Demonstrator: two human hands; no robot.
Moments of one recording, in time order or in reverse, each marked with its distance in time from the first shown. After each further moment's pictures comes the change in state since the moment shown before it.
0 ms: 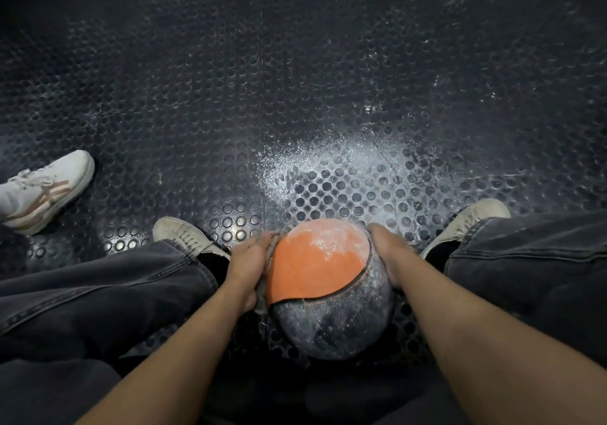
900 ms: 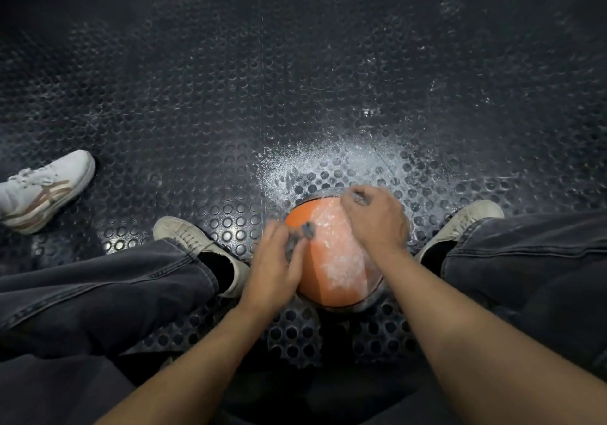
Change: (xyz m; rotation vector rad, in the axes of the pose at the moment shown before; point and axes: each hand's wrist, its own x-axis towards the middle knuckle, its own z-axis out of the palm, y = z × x) left_hand -0.035 0.000 0.017 0.557 0.028 0.958; right_hand -0.034 -0.034 0.006 -0.238 0.409 -0.647
